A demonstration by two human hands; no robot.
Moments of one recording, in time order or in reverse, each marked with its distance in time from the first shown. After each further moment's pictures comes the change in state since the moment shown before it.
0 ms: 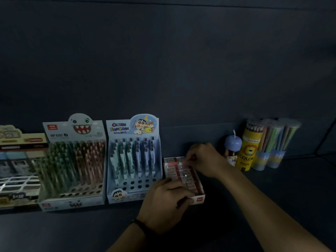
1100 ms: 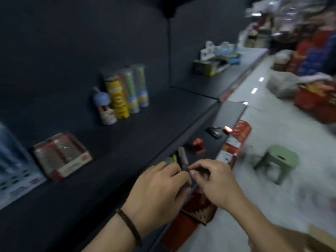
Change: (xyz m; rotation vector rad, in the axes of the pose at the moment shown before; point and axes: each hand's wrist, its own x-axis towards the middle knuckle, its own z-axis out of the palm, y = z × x) left_hand -0.034 0.235 0.021 -0.172 -0.420 0.611; right_hand -0.425 -0.081 -0.027 0.120 0.539 0.842
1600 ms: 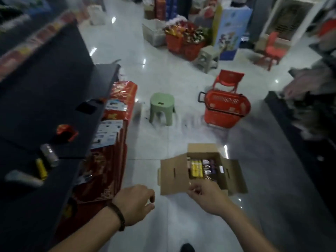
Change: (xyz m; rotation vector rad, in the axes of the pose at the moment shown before) left_hand 0.147 0.355 0.321 -0.100 -0.920 0.291; right_hand -0.370 0.358 -0.250 -0.019 -0.049 0.938
